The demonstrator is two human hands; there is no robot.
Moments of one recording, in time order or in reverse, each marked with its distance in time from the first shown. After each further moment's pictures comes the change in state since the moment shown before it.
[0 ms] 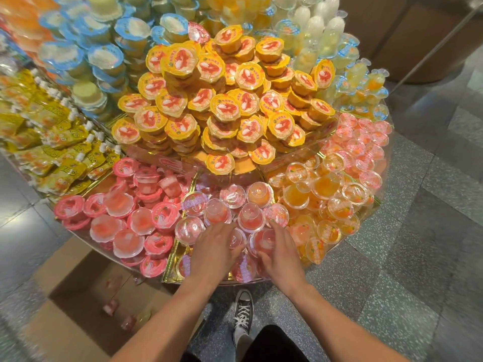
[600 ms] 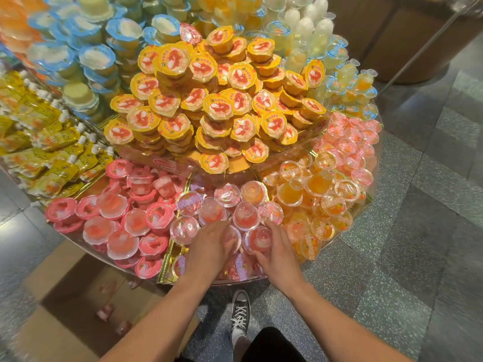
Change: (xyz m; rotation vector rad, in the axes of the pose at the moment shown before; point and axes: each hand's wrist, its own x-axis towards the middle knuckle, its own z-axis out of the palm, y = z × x) left_hand 0.000 -0.002 -0.001 -0.087 -0.003 -0.002; right_hand -0.006 0.000 -0.004 0.061 0.024 0.009
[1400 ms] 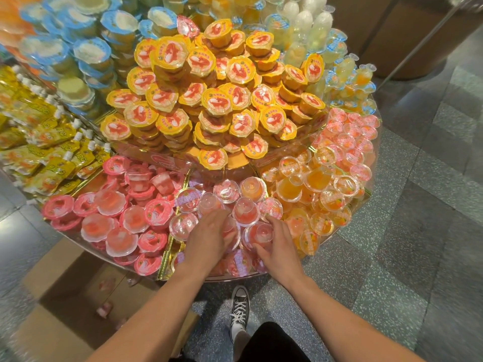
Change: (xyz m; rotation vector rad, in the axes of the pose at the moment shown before) left_hand 0.011 -0.005 -0.001 0.057 0.013 0.058; right_hand 0.001 -0.006 -0.004 0.008 0.010 0.048
